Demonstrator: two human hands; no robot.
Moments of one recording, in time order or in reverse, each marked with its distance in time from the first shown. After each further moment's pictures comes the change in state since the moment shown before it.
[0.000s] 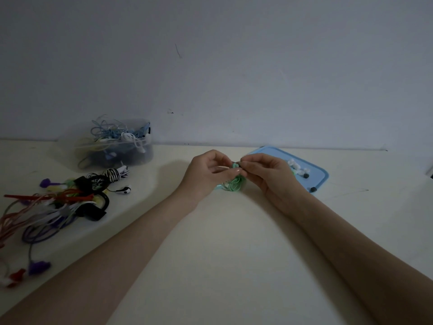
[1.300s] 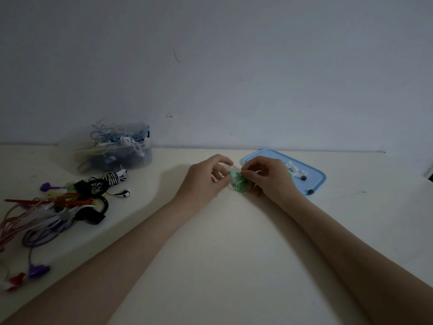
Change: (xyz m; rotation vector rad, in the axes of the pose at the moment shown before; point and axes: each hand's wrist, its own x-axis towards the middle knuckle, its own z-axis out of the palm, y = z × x) left_hand -0.001 -0.004 -0.002 0.496 0.013 0.158; right_hand 0.009 0.004 -0.015 -0.810 0.075 -0.234
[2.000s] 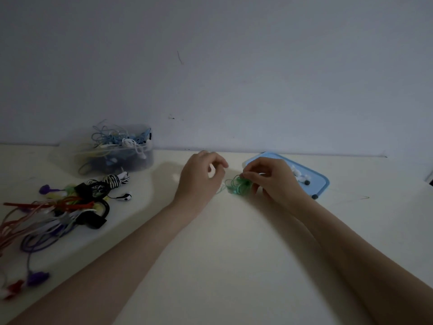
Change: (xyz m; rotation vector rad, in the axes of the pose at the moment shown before) left_hand 0.003 0.003 -0.006 0.150 0.246 0.095; right_hand 0.004 -0.007 -0.003 0.000 -0.054 -0.012
